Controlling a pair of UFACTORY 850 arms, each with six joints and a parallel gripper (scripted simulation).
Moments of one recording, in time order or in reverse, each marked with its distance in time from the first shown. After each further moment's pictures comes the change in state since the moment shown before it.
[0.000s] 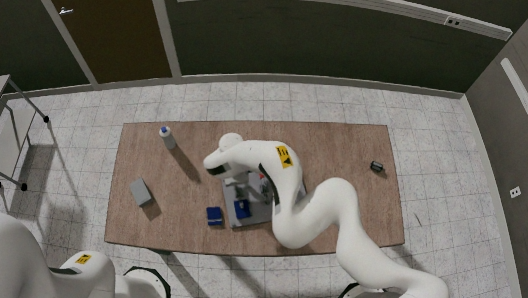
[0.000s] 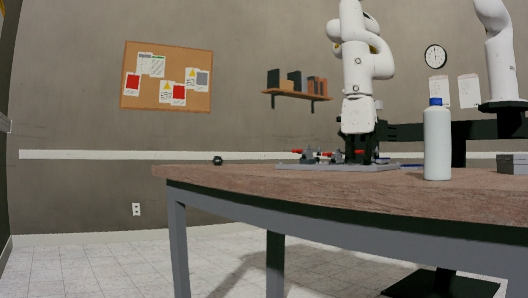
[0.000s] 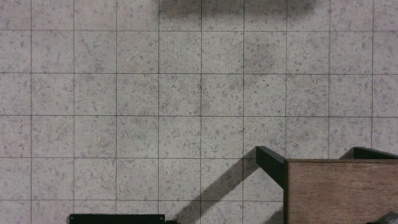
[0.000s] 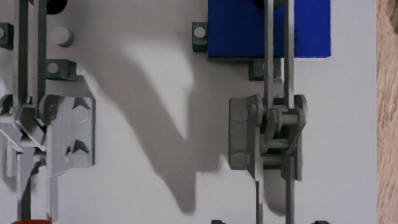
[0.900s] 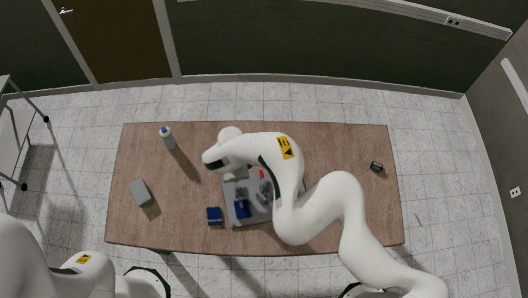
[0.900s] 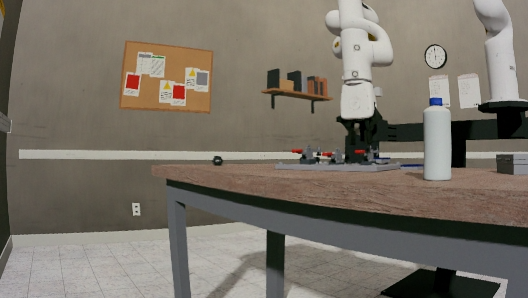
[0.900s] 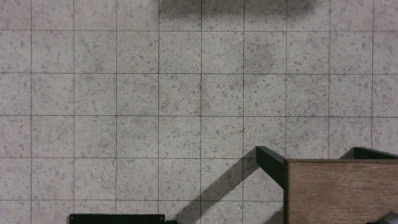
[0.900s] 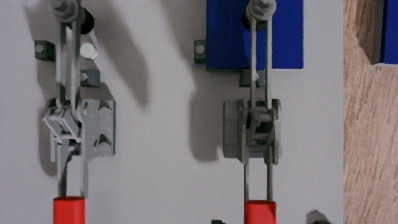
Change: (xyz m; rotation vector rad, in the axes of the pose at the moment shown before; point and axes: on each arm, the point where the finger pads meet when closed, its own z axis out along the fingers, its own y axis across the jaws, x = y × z) left arm 0.000 0.000 0.000 0.000 0.000 0.000; right arm -0.001 0.000 -0.040 0.000 0.000 0.000
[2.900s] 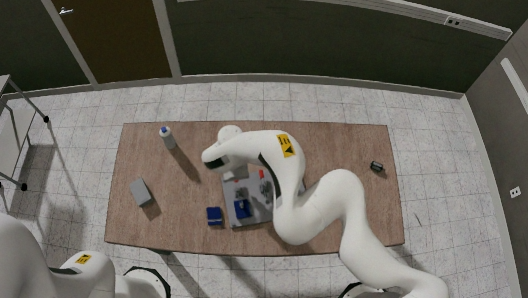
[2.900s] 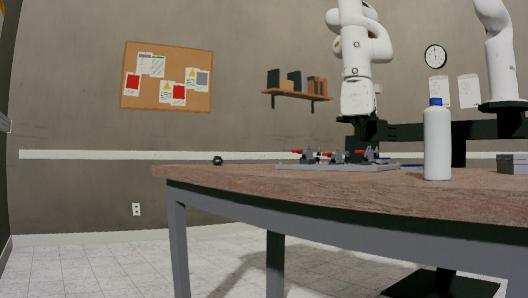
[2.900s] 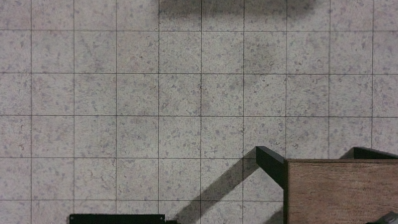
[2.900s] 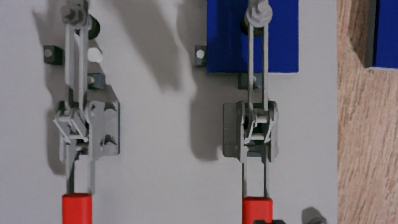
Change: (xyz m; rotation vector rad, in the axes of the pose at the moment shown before) left arm 0.000 0.000 0.000 0.000 0.000 0.000; right arm 0.001 0.000 -0.010 0.000 0.001 0.000
